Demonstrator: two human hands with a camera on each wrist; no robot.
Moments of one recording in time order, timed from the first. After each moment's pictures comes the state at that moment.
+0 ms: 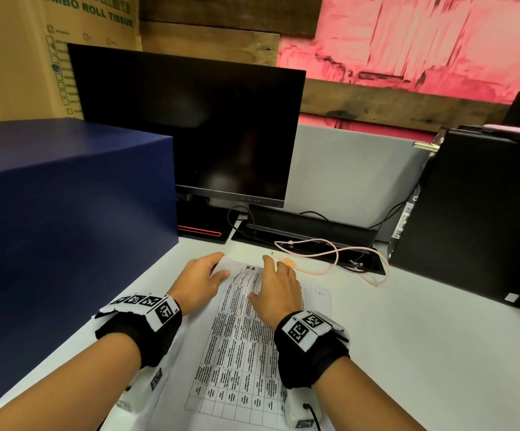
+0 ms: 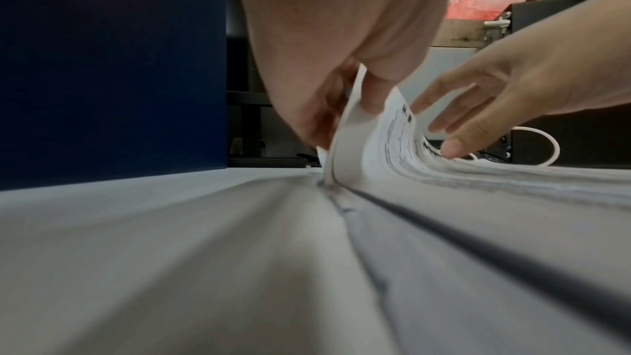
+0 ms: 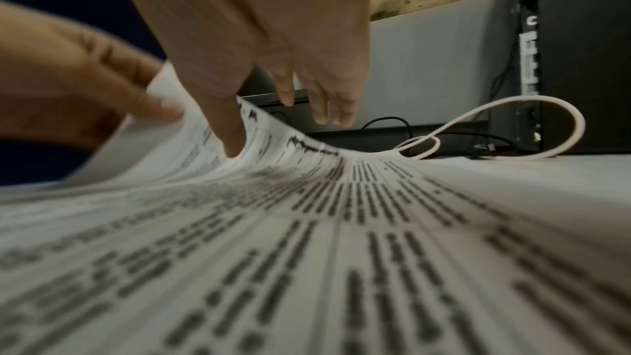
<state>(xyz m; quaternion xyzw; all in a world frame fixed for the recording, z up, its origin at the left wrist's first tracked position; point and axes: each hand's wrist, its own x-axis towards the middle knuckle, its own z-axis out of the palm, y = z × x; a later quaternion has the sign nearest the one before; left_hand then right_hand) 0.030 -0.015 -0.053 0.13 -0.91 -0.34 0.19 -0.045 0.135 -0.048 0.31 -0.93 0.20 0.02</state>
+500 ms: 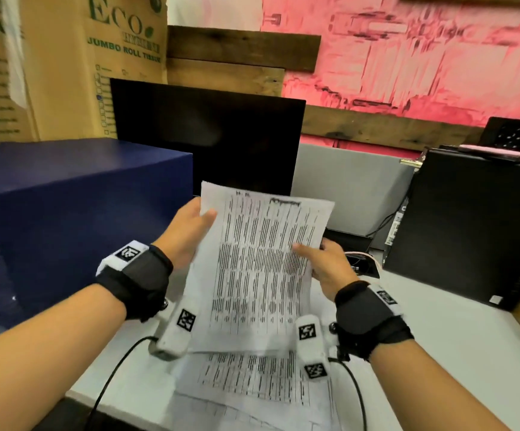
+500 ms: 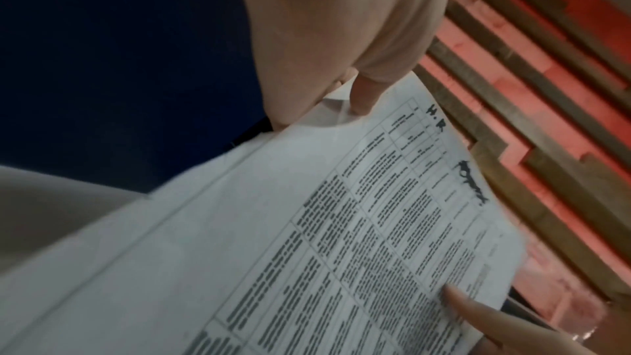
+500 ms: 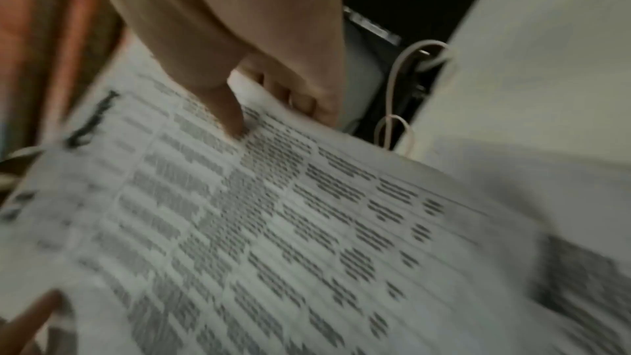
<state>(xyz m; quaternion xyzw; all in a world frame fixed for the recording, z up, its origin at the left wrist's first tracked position) 0.084 -0.004 0.050 0.08 -0.70 -0.65 0.27 -0.037 0.204 0.035 0.16 -0.71 0.67 -0.15</state>
